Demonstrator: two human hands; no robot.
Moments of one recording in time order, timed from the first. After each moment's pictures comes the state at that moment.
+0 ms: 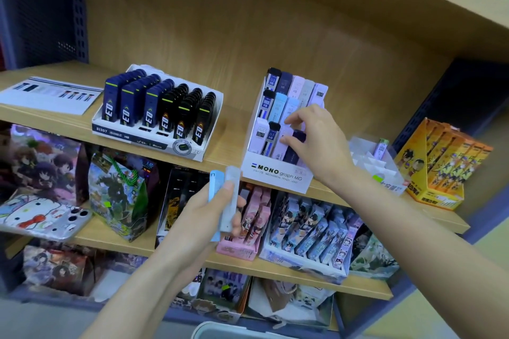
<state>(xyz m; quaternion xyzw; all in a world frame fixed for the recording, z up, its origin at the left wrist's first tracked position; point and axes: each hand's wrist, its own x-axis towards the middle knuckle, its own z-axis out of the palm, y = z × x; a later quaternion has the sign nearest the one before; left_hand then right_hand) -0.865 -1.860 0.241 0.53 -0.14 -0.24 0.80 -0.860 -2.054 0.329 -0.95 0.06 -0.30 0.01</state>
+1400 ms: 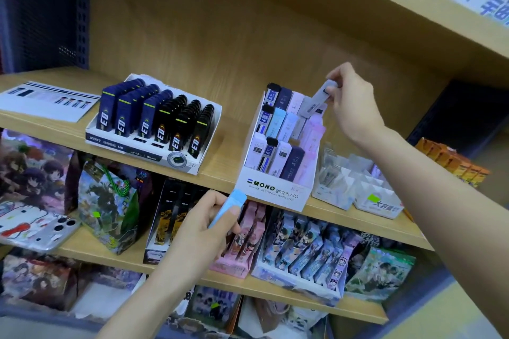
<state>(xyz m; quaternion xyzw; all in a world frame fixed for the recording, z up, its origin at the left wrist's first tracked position) -0.859 -1.866 0.234 0.63 -0.20 -0.15 0.74 -0.833 -2.098 0.406 -0.92 0.07 -0.39 0.09</state>
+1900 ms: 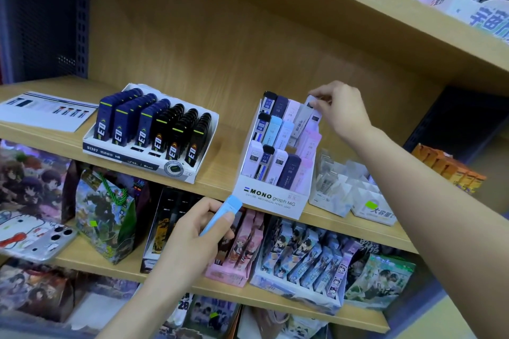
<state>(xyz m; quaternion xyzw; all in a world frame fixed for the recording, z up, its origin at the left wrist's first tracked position) -0.857 -1.862 0.238 0.64 -0.19 -0.13 0.73 -0.811 -2.113 0.412 -0.94 0.08 -0.34 0.05</state>
